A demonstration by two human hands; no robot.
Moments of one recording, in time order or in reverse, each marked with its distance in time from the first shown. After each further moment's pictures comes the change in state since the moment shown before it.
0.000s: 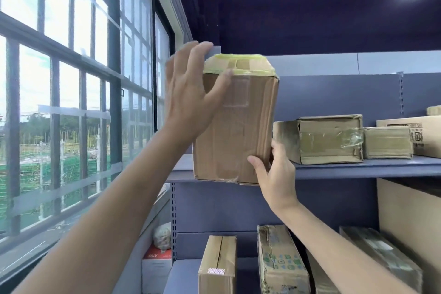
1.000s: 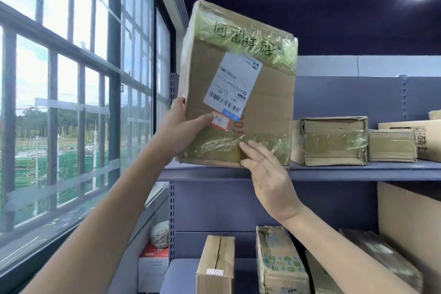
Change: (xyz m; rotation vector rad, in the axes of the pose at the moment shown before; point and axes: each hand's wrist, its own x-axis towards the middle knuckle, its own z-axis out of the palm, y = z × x) left_hand -0.027 -0.060 0.001 -0.390 -0.365 -0.644; right_hand -0.003 0.017 0.010 -0.217 -0.058 -0.714
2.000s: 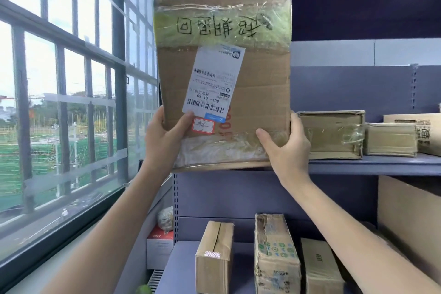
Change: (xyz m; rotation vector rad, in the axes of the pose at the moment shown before) left_hand -0.032 -0.008 0.013 -0.230 0.308 0.078; right_hand 0.048 0.008 -0.050 0.408 0.083 0.941
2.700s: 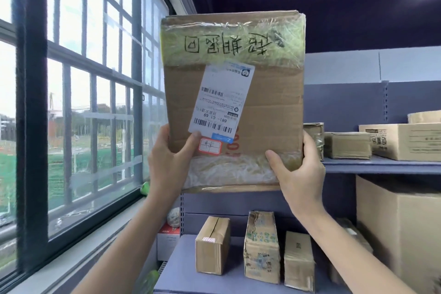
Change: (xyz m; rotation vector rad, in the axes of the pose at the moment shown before) left_hand -0.114 0.113 0.013 0.157 0.110 0.071; right_hand -0.052 -0.078 -0.118 0.088 0.037 -0.035
